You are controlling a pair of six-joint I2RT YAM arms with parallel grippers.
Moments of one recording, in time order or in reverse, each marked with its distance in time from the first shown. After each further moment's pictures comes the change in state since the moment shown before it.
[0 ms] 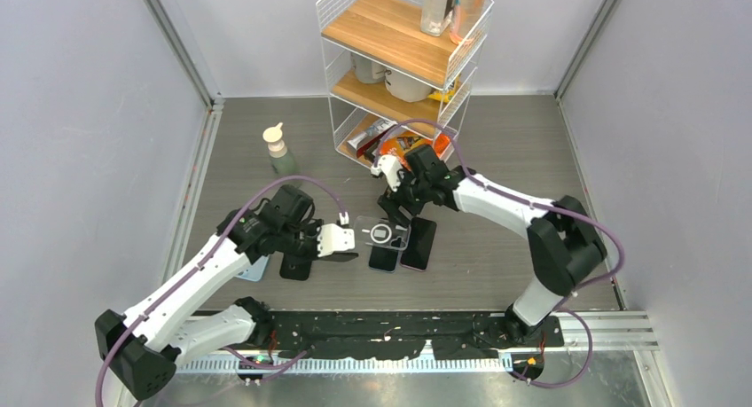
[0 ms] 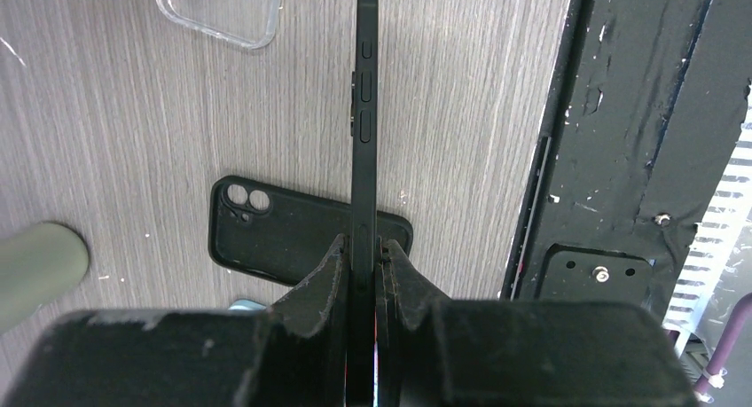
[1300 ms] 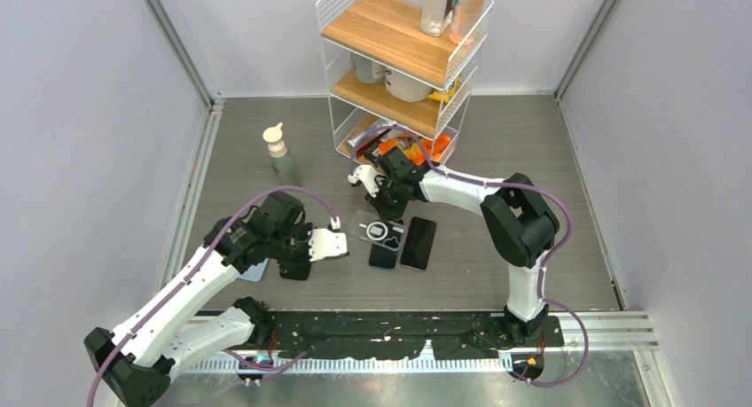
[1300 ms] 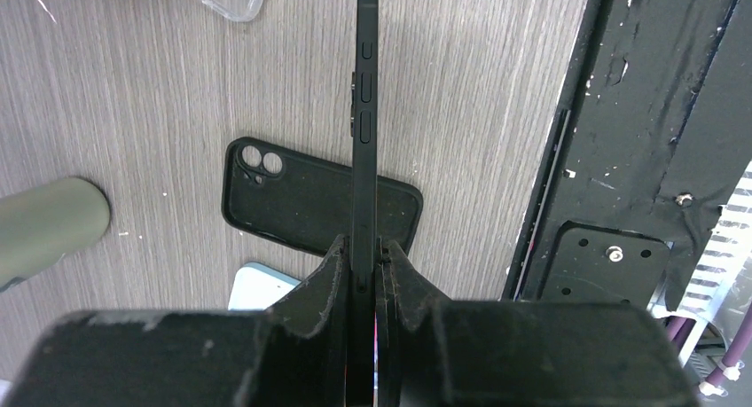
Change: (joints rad) left arm 0.001 -0.106 -0.013 -0.049 -0.070 0.002; right arm 0.063 0.322 0.218 -0.097 0.007 -0.039
